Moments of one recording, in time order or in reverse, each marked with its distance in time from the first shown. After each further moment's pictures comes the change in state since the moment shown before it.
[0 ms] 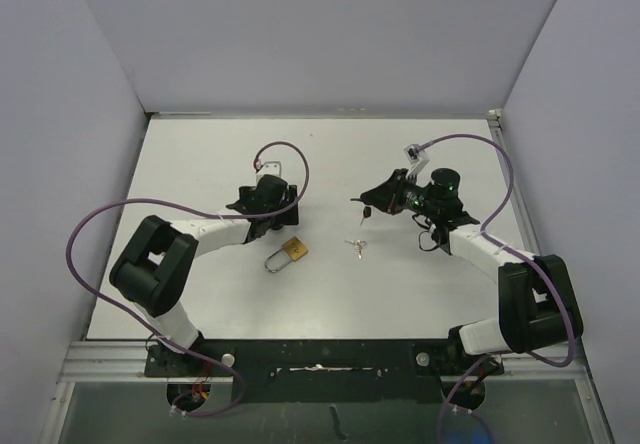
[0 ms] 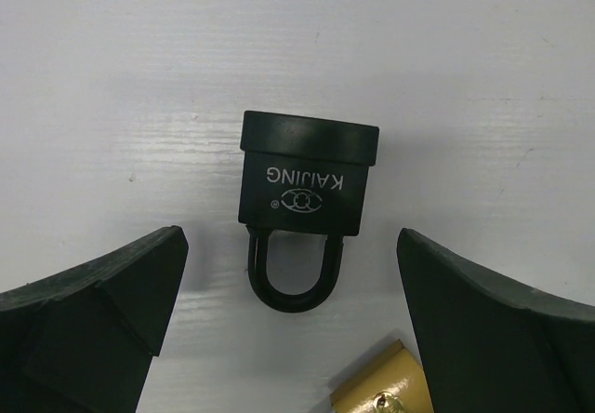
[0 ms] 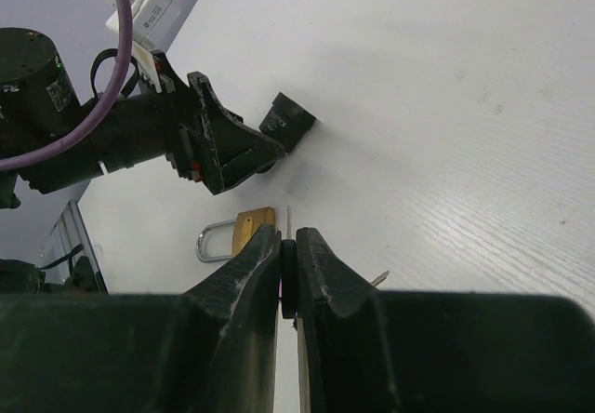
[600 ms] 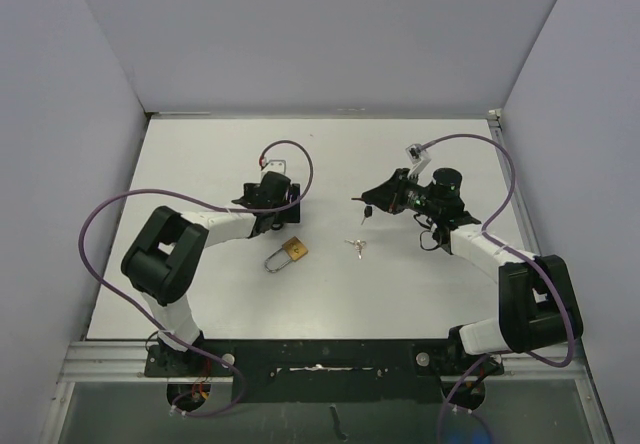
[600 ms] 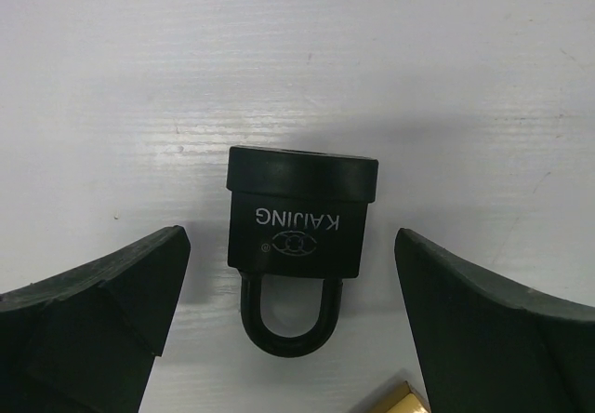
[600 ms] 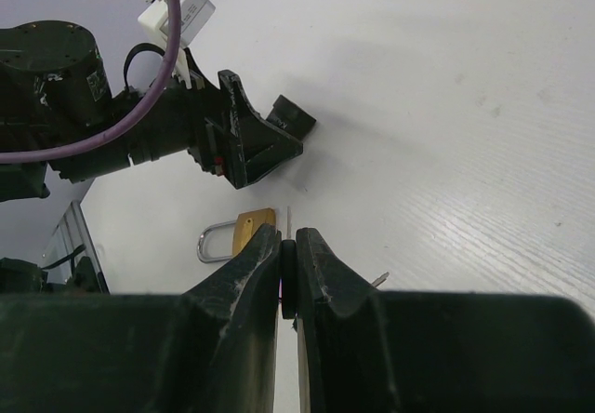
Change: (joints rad) left arm 0.010 0.094 0.064 0.017 0.011 0.048; right arm -0.016 0.000 0.000 0.003 -0.013 0.002
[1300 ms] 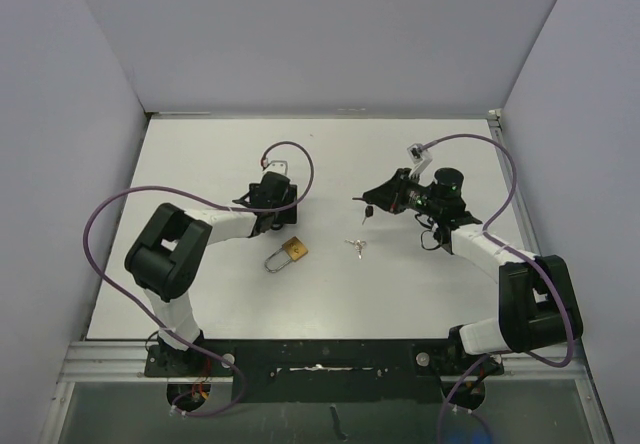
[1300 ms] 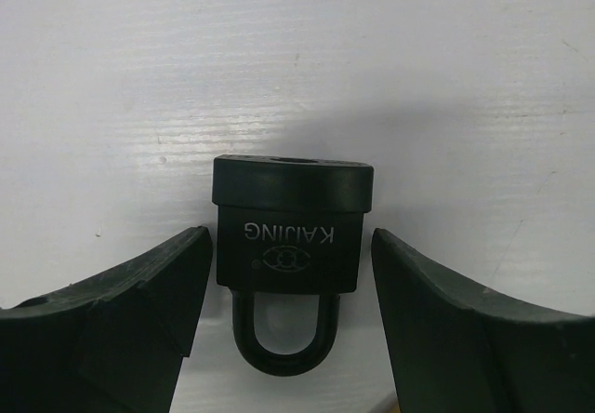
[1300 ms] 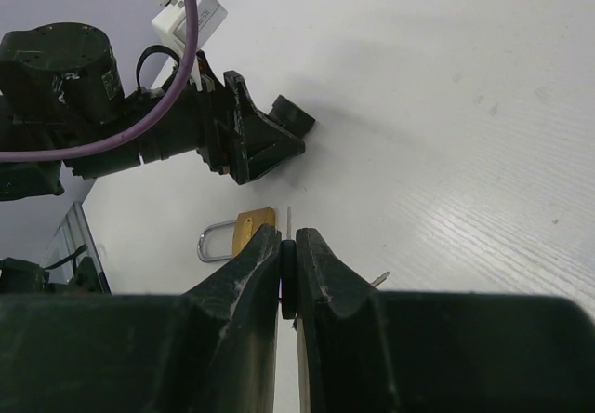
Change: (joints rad) left arm 0.011 0.030 0.000 0.034 0.040 0.025; right arm -0.007 0.000 -0.001 0.004 -0.012 0.004
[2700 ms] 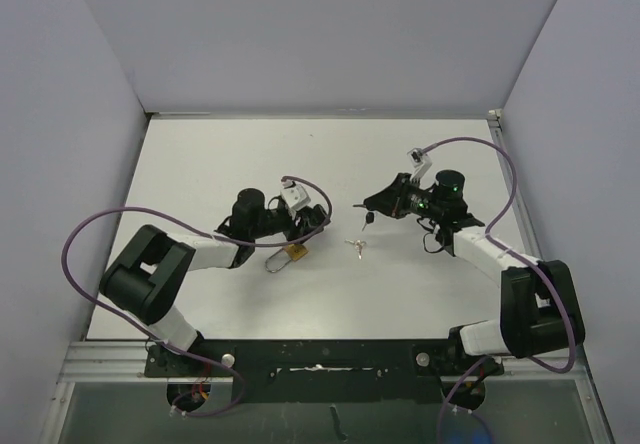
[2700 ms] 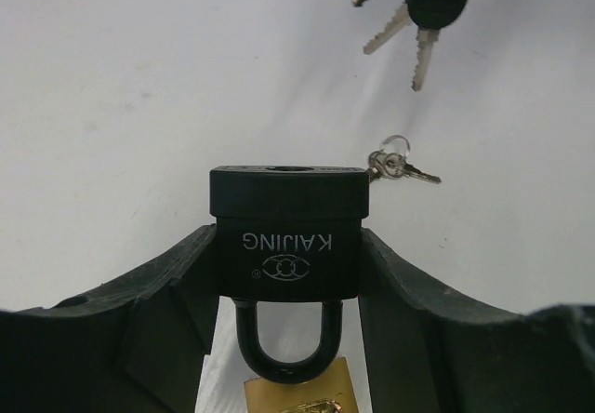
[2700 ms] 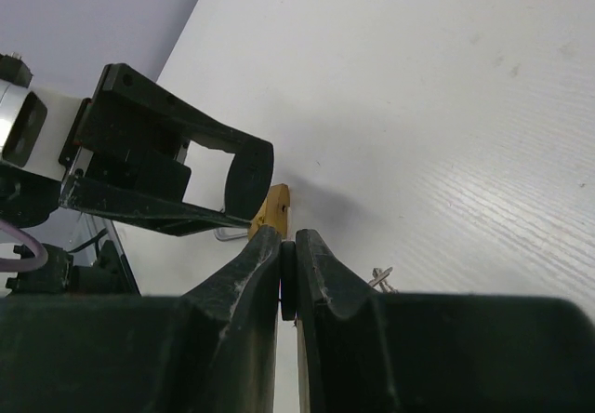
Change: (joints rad) left arm 0.013 -0.182 -0.320 0.673 0.857 0.451; right arm -0.013 -0.015 -0.011 -0.056 -0.040 0.018
